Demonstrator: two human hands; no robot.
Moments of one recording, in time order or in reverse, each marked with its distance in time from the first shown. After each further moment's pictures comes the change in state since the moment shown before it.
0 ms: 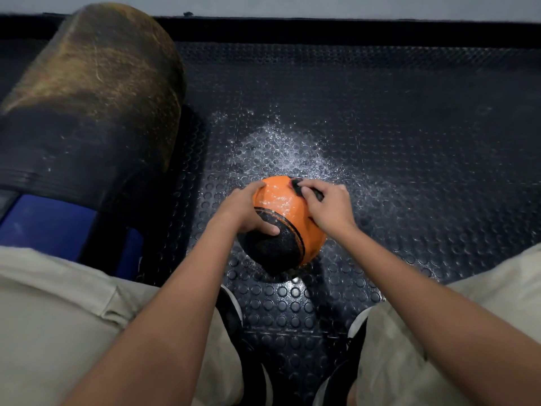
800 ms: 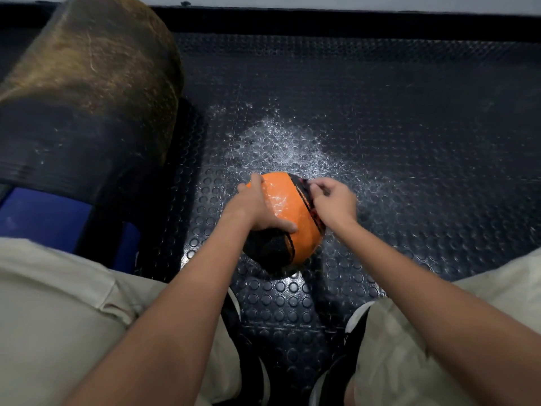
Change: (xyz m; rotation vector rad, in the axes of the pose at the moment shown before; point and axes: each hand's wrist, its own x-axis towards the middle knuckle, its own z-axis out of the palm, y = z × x) left_hand 0.000 0.016 0.017 0.031 0.012 -0.014; right_hand -0.003 0.004 -0.002 0.097 0.072 0.164
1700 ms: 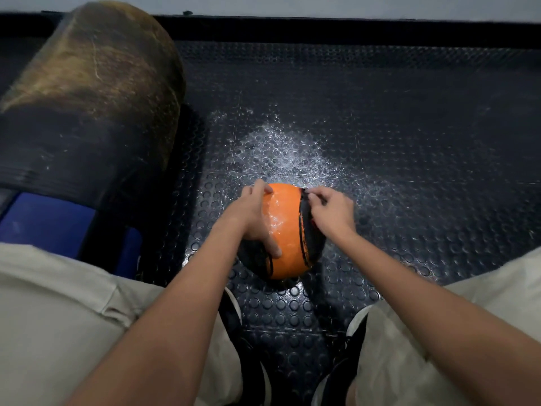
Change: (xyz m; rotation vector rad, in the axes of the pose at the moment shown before) left_hand -0.013 -0.010 -0.008 0.063 -0.082 0.111; right_hand -0.004 0.010 0.005 -0.095 -0.048 -0.015
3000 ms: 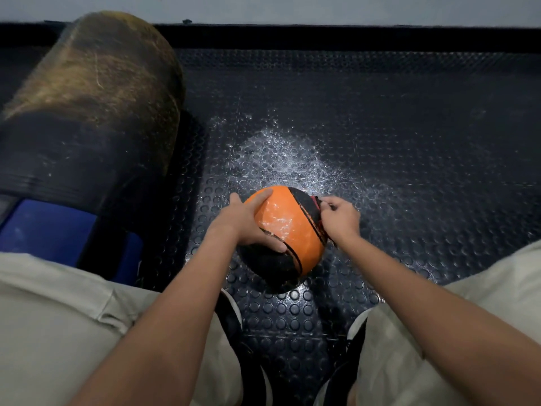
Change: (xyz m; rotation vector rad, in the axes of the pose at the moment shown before) left_hand -0.002 -0.015 -0.001 0.060 -0.011 -0.064; right_hand 0.007 0.017 -0.002 0.054 0.079 0.163
